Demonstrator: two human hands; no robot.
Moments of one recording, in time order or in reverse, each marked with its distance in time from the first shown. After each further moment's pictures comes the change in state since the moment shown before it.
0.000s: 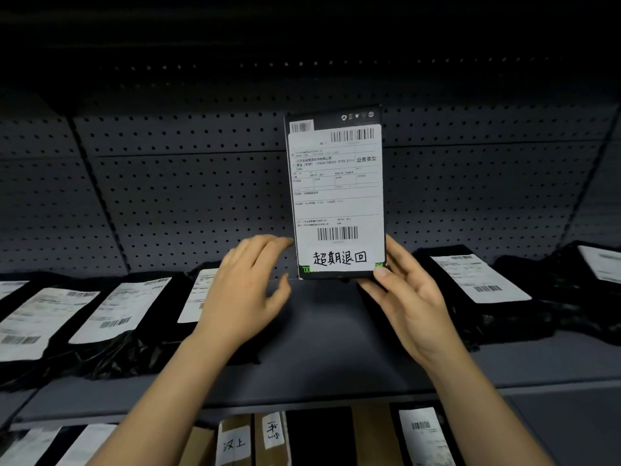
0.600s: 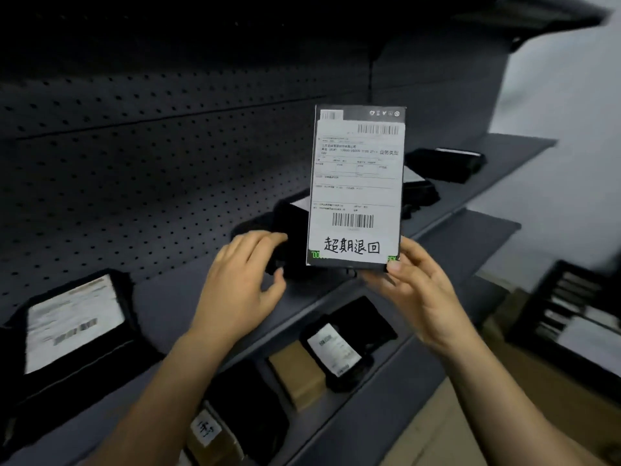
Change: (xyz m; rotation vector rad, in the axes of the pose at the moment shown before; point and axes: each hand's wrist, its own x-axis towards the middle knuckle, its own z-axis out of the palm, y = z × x) left_hand -0.018 0.084 0.036 -0.457 -0.167 0.364; right_hand -0.173 -0.039 -0.023 -0.090 0.576 -0.167
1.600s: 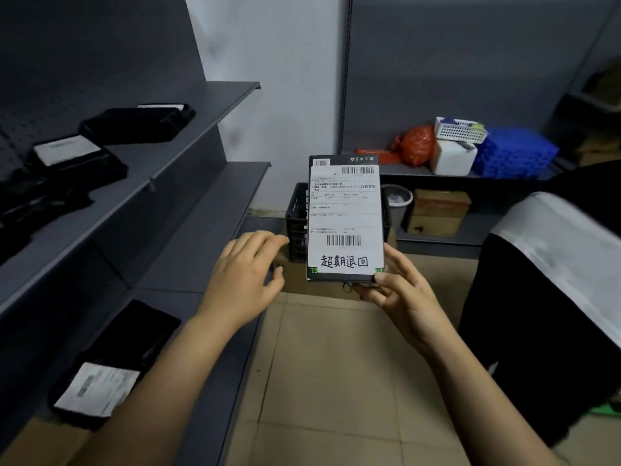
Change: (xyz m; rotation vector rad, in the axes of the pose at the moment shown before) left_hand 0.042 0.358 0.205 -0.530 -0.174 0.571; right_hand -0.255 -0.123 -0.279 -0.153 0.836 -0.174
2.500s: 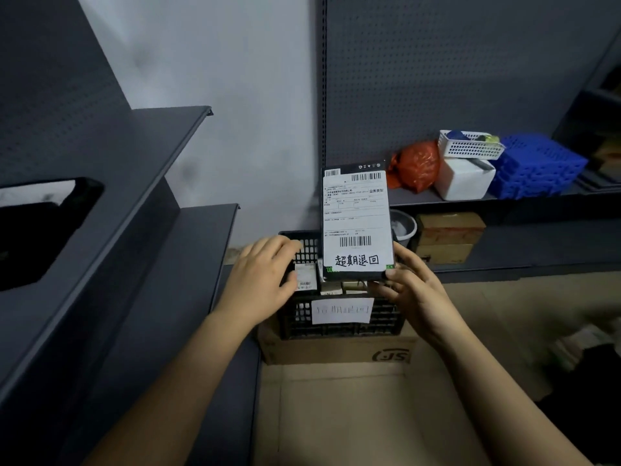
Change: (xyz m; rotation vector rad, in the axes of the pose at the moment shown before) left_hand 0.320 -0.236 0.243 -0.075 -0.125 0.142; right_hand 0.422 -0.001 -0.011 -0.055 0.198 -0.014
